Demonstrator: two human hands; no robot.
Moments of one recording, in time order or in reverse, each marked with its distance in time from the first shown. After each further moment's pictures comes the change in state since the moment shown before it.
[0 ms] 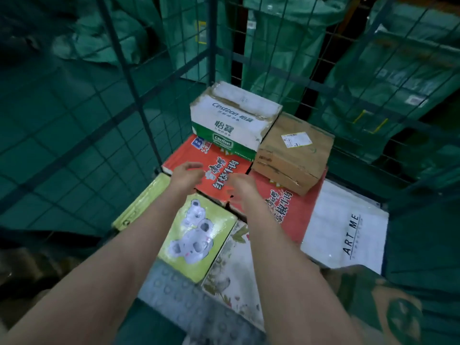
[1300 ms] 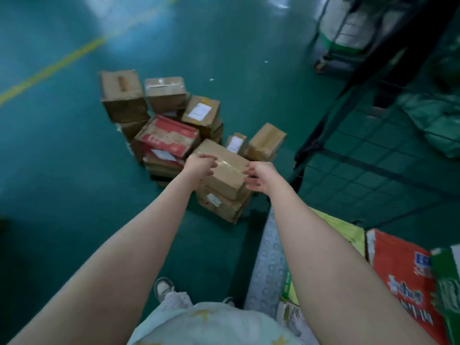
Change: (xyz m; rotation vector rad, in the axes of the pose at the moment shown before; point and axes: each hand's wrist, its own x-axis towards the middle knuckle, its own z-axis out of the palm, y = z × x) left_hand -0.359 -0.245 -0.266 -0.755 1.076 -0.350; right_hand -0.310 0.097 0.337 -0.823 -0.998 -0.168
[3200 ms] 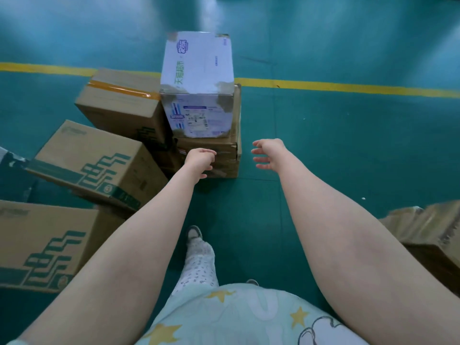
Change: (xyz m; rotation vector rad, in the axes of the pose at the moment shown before) left_hand 0.049 -0.233 -0.796 -0.710 1.023 -0.459; right_hand -0.070 -0.066 0.946 -0.923 -0.865 -0.183
